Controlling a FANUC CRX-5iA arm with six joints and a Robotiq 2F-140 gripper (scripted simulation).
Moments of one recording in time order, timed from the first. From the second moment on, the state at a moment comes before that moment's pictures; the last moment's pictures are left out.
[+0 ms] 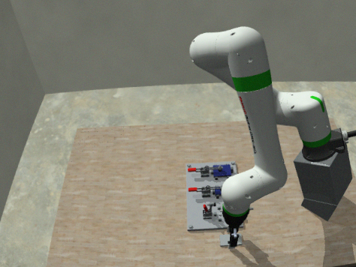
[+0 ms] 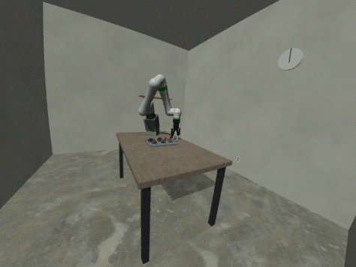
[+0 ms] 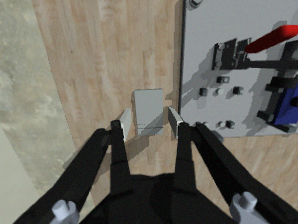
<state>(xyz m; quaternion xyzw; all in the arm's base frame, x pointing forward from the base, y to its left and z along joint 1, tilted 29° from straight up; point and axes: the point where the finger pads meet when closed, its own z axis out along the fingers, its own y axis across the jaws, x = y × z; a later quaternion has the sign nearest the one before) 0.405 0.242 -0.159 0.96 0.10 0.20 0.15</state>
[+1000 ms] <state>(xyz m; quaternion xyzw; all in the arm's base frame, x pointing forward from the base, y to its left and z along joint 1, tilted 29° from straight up) 0.402 0.243 -0.153 0.96 0.10 0.20 0.15</state>
